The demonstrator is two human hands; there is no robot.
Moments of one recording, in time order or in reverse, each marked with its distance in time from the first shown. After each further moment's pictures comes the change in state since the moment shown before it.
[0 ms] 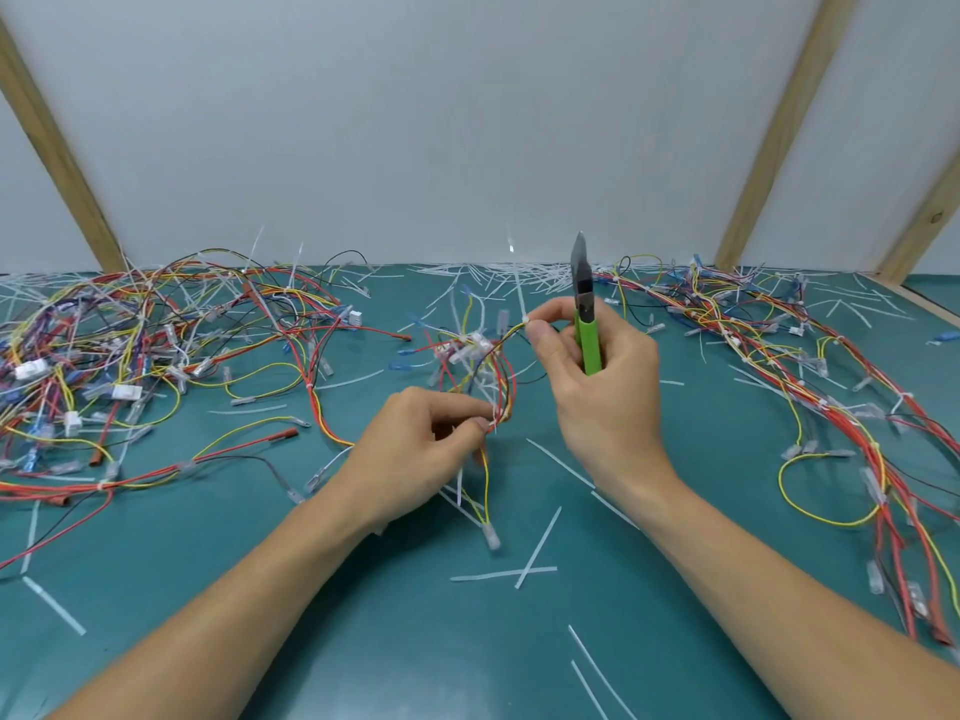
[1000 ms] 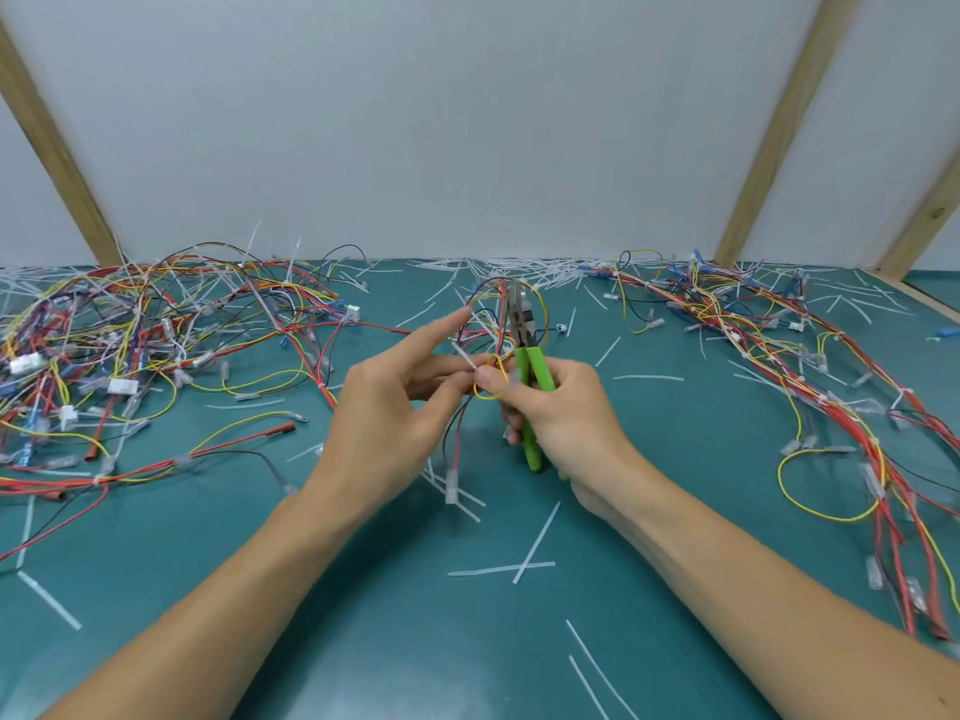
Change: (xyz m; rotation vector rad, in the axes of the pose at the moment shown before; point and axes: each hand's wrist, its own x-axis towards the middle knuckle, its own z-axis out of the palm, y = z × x) left_hand -0.002 0.013 -0.009 -0.168 0.290 0.173; right_hand -0.014 0.009 0.016 0.227 -0.302 0.509
